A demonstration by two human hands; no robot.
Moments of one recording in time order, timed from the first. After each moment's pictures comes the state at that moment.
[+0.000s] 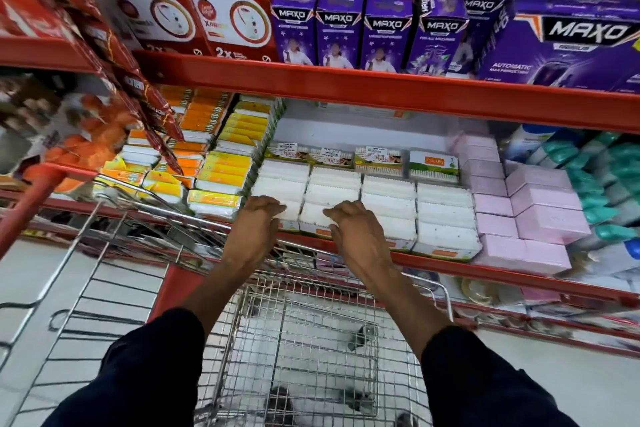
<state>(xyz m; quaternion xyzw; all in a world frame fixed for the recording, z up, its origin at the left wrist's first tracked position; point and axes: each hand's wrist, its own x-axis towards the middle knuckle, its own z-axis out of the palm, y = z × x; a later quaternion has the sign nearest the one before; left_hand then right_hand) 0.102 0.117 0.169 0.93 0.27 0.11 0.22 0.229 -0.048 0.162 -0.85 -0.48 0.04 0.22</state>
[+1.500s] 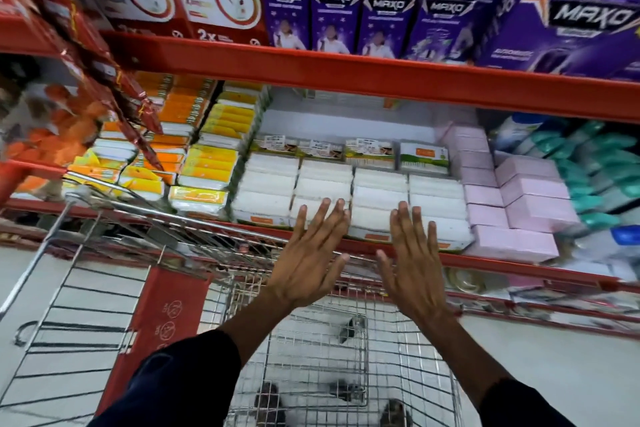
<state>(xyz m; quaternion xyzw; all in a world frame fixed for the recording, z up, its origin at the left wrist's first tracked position) 0.130 0.025 0.137 0.99 0.04 0.06 0.10 0.241 -0.160 0.128 -0.91 -0.39 -0.03 0.14</state>
